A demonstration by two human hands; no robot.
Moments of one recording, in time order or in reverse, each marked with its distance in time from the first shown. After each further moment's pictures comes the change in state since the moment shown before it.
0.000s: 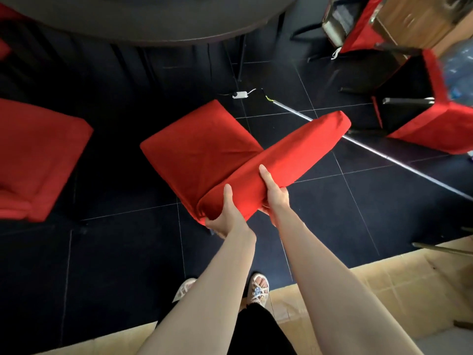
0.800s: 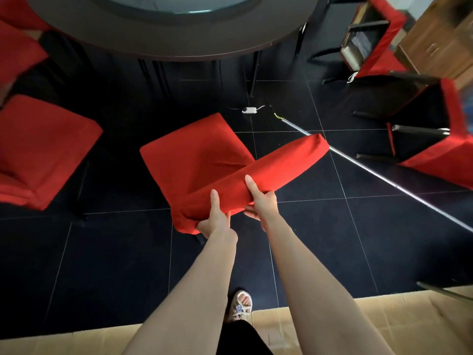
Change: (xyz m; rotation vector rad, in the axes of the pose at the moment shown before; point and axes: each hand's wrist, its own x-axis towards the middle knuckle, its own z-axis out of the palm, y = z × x) left_hand -0.027 -0.041 0.049 -0.302 -0.003 0.065; right_hand 0.037 -0.038 -0.057 -0.224 -0.158 -0.056
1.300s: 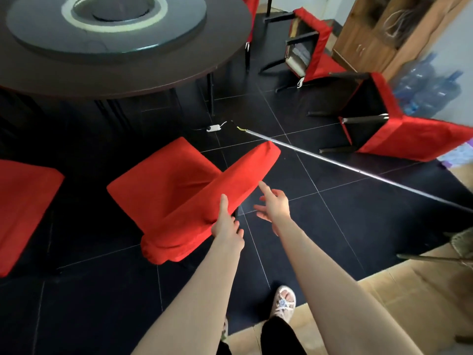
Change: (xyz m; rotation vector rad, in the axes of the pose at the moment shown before) left_hand -0.044 -0.044 0.026 0.446 -0.375 -0.217; right_hand -0.012 -0.020 -0.089 0.121 0.227 -0.092
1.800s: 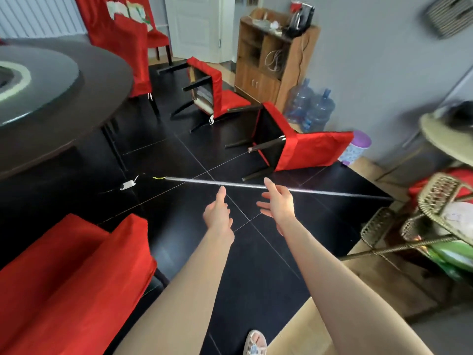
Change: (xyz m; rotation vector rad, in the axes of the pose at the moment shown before) left_hand -0.041 -0.154 0.291 0.459 -0.329 0.218; right_hand 0.092 -0.119 -0.306 0.220 0.301 -0.220
